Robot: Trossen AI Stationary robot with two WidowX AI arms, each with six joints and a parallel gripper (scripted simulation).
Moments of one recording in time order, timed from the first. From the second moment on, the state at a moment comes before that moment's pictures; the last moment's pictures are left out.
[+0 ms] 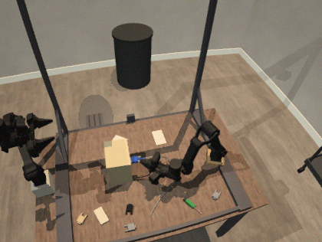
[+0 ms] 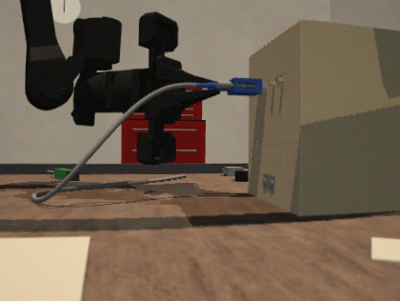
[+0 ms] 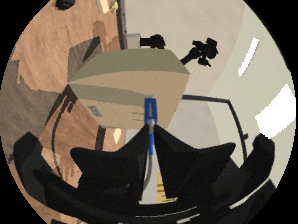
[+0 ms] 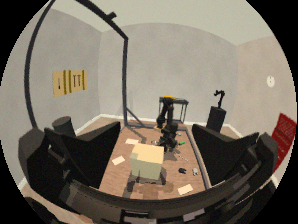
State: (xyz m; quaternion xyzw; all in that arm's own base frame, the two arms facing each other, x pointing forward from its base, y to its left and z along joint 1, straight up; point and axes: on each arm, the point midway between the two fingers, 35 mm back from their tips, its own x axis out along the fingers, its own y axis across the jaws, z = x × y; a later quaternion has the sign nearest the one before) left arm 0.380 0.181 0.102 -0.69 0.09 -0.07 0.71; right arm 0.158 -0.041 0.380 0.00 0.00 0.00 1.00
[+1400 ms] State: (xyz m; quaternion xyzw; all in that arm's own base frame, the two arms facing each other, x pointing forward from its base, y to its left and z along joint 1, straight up) left arm 0.380 0.181 0.102 -0.70 0.08 -0.08 0.71; right arm 0.158 -0.041 0.380 0.00 0.00 0.00 1.00
